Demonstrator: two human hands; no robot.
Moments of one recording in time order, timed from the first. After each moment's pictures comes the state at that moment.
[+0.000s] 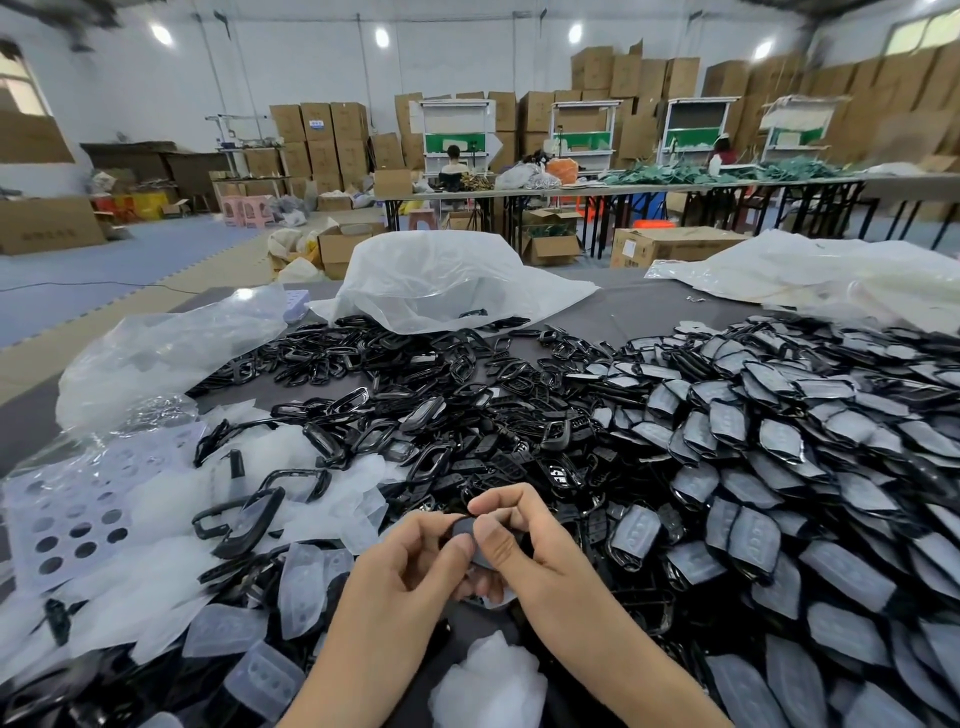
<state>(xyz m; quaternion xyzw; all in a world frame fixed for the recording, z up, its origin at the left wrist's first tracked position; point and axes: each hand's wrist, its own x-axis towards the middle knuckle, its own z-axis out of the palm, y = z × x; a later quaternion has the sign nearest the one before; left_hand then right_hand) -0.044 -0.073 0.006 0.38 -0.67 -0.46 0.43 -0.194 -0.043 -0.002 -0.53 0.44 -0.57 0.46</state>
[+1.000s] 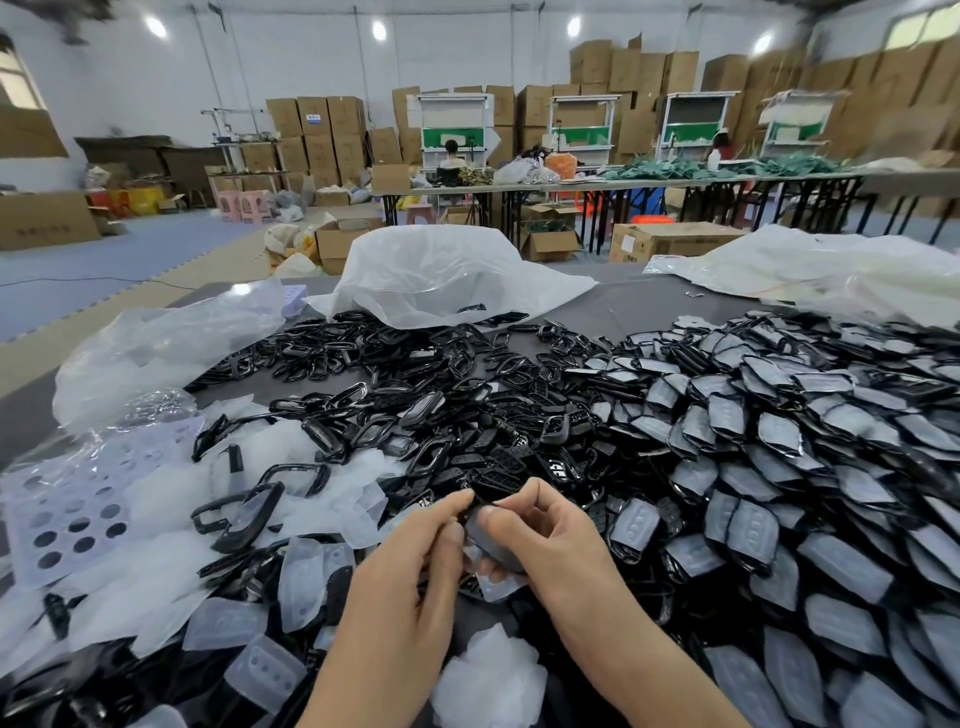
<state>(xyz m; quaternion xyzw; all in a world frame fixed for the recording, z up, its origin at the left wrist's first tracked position) -0.044 -0.064 0.003 0.37 -0.77 -0.23 0.46 -0.196 -0.047 0.004 -0.41 0.46 -0.62 0.50</state>
